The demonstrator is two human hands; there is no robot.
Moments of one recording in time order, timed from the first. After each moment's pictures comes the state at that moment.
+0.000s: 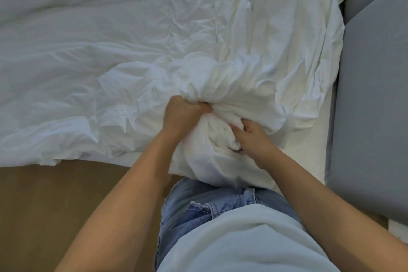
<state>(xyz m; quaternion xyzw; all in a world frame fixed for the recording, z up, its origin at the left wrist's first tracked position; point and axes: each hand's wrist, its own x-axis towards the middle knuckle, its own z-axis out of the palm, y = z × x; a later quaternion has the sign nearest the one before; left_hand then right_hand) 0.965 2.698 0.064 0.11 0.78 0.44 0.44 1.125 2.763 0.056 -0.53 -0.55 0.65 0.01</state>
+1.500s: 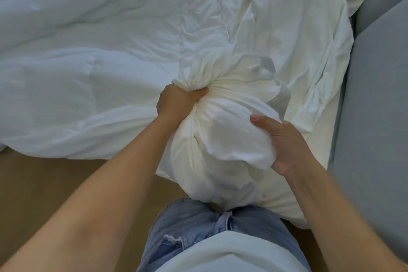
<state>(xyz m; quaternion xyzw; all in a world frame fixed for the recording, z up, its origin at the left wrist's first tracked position) 0.968 2.750 0.065 0.13 0.89 0.32 0.30 1.174 2.822 0.130 -0.53 -0.29 0.79 0.09</state>
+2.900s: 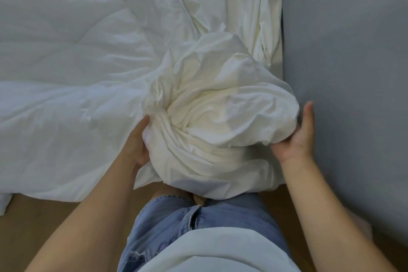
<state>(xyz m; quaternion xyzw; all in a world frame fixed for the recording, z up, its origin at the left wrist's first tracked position) 1.063 2.748 -0.012 -0.15 0.62 0.47 0.61 1.340 2.886 0.020 -0.52 -0.02 0.76 0.39</state>
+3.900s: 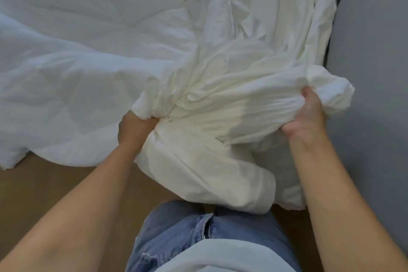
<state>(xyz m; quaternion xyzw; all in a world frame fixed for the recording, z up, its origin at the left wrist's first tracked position) 1.030 2.695 0.021 0.05 0.93 0.23 0.27 1.258 2.918 0.047 -0.60 -0.07 0.73 0.33</state>
